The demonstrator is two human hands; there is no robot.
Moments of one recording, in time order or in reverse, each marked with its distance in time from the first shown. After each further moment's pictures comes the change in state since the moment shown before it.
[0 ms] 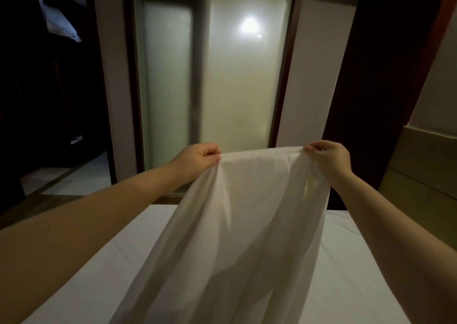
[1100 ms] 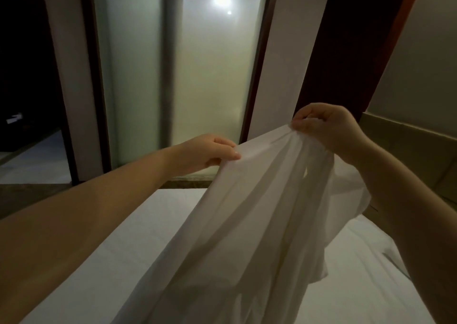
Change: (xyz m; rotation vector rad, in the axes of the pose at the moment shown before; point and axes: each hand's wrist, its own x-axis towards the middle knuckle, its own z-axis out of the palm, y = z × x) left_hand -0.010 -0.021 -0.023 -0.448 -0.522 0.067; right_hand -0.077 -0.108 -0.004 -0.101 -0.207 -0.293
